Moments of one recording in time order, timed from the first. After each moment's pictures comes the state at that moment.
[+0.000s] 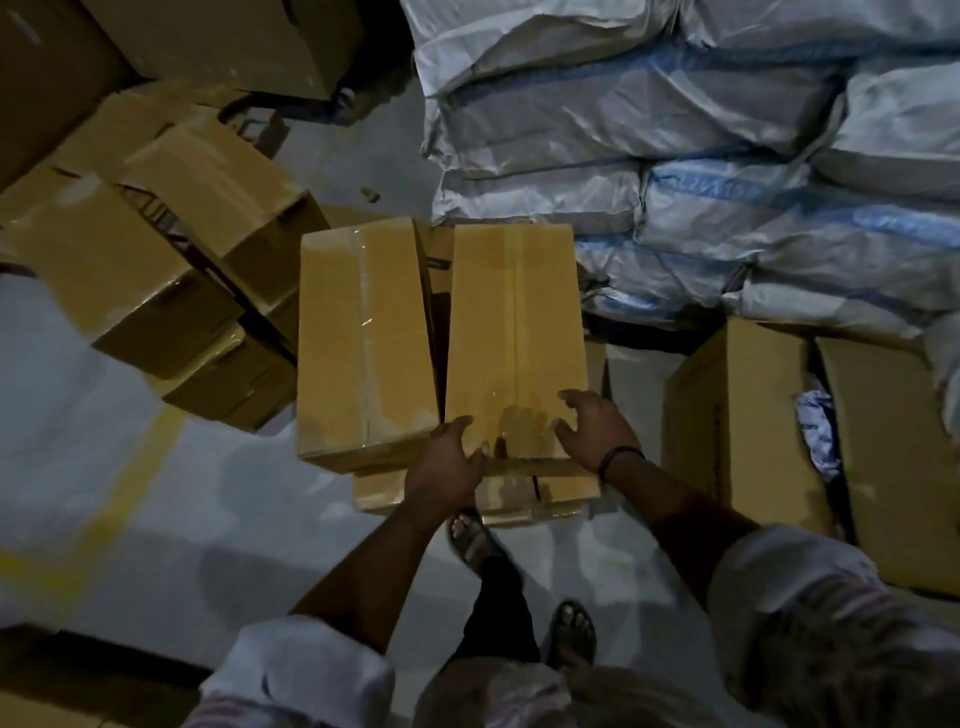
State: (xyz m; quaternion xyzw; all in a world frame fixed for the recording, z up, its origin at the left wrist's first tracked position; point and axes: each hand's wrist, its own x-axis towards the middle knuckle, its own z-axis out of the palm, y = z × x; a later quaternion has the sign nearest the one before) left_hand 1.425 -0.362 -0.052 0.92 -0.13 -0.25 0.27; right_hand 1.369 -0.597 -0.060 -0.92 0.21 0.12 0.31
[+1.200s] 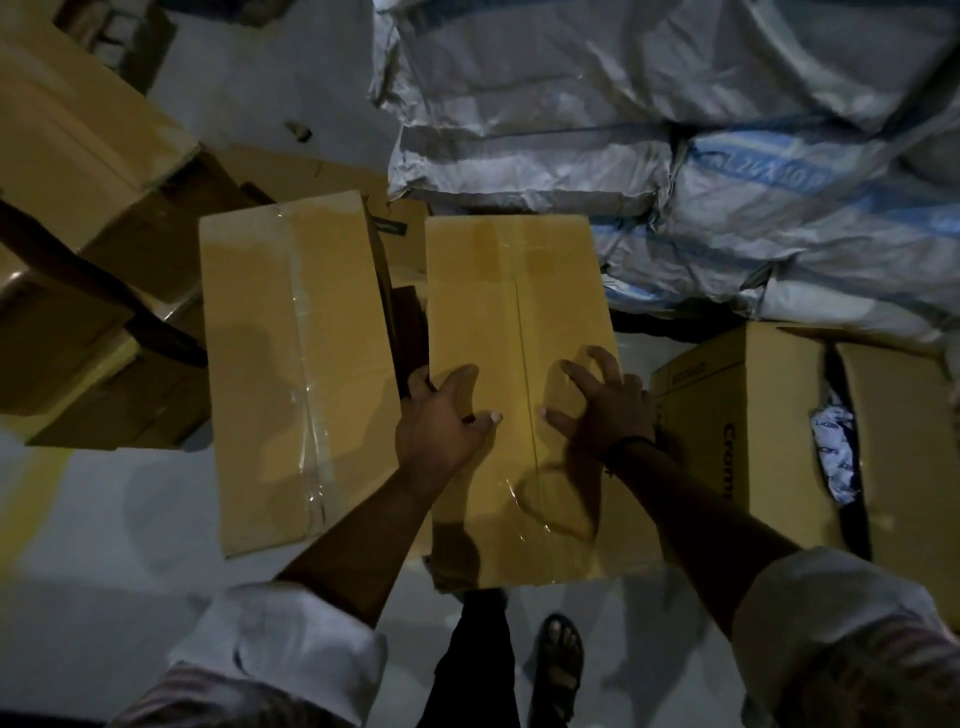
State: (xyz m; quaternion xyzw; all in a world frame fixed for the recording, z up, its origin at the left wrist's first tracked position) left_hand 1.610 -0.436 -0.134 0.93 -0.12 -0.23 0.26; right_hand 1.521 -0.652 -0.130 -0.93 0.27 0.19 0.15
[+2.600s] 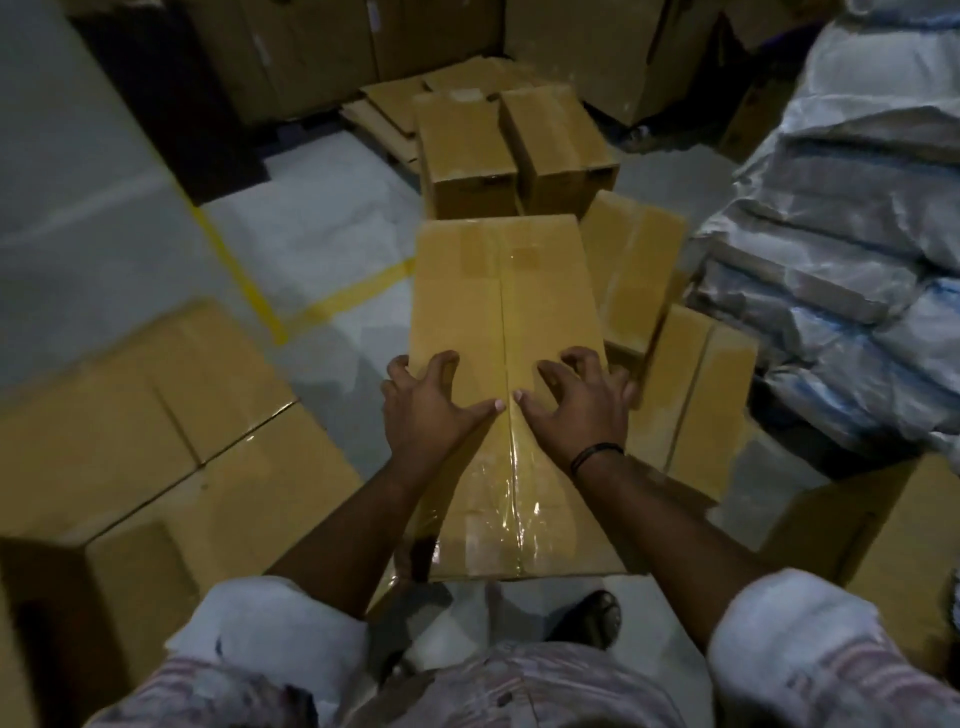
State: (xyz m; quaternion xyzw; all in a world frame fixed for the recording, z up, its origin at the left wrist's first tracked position) left_hand 1.141 -0.039 0.043 0.94 0.21 0.05 0.27; right_hand 1.182 -0.232 0.046 -0.98 -0.04 -0.06 0.16
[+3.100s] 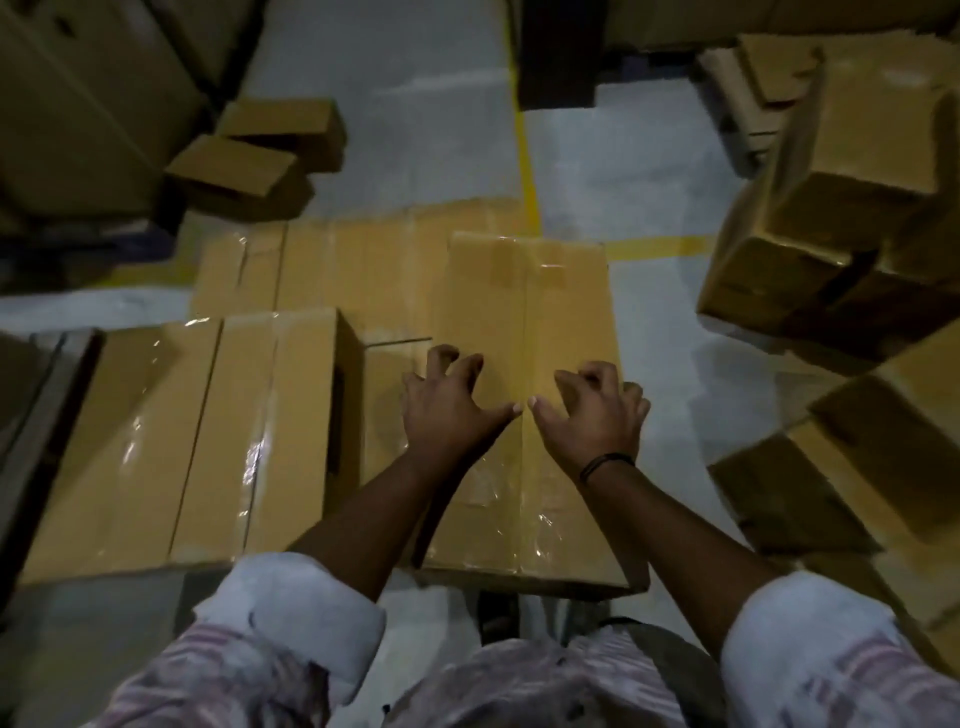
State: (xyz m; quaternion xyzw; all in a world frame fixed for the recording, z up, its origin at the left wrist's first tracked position) left_hand 0.880 0.207 0.029 0.87 0.46 0.05 0.17; right_hand 1.013 0.078 0.005 -0.93 -0.31 0.06 0.19
